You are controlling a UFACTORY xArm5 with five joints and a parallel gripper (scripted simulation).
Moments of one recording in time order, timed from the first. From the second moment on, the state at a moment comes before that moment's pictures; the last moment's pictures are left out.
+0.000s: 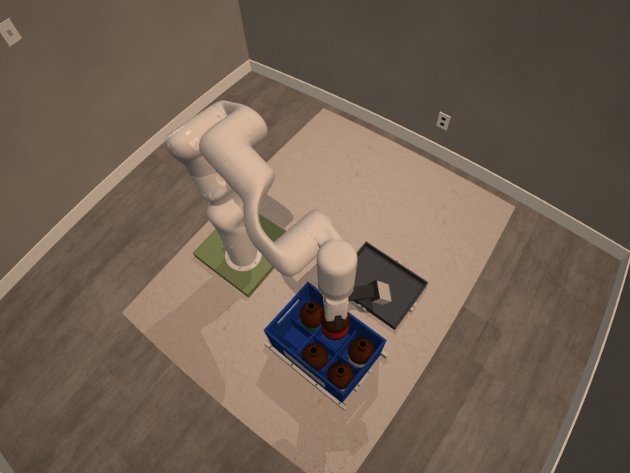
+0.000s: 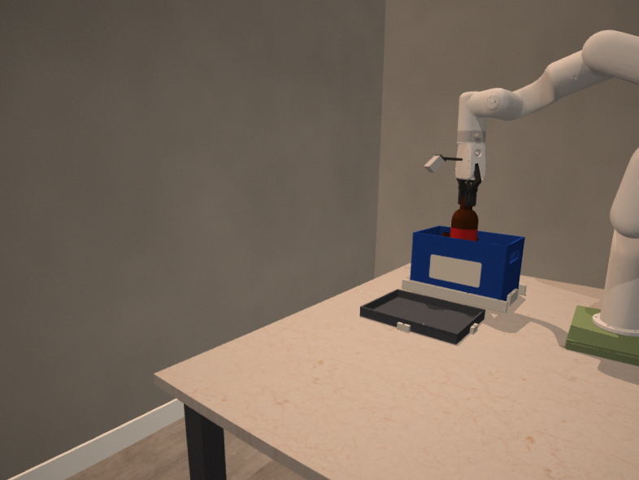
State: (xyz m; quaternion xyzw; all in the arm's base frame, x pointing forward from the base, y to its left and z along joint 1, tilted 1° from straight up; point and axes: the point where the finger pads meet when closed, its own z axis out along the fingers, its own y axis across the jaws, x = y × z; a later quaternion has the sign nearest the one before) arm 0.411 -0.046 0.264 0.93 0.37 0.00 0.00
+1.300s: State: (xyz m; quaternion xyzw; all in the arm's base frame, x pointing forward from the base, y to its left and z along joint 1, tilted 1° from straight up) arm 0.410 -0.046 0.296 0.93 0.37 0.00 0.00
